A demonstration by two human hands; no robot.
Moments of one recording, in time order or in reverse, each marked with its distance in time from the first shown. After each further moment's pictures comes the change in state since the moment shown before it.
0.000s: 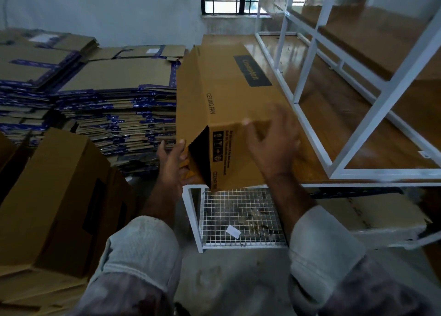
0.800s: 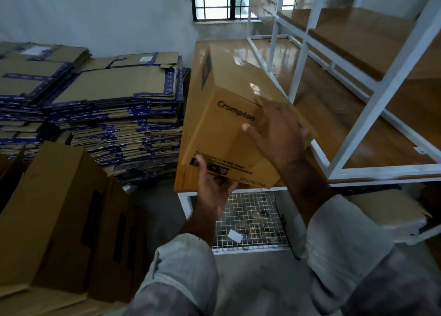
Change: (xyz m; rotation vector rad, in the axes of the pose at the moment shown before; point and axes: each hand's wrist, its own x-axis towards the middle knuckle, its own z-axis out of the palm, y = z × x) left_hand -0.027 -0.067 0.065 -0.332 -0.293 -0.139; right_hand 0.038 0.011 -0.023 -0.144 -0.207 -0.150
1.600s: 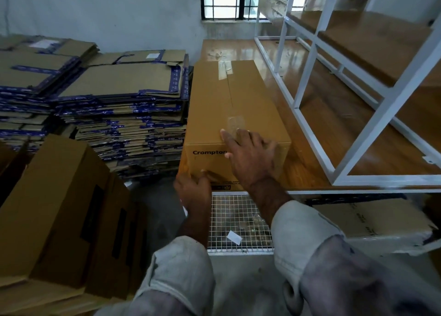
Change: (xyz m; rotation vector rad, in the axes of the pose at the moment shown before) left_hand 0.025 0.001 -0.041 0.898 0.673 0.388; right_hand -0.029 -0.011 0.074 -0.529 -0.176 -0.201
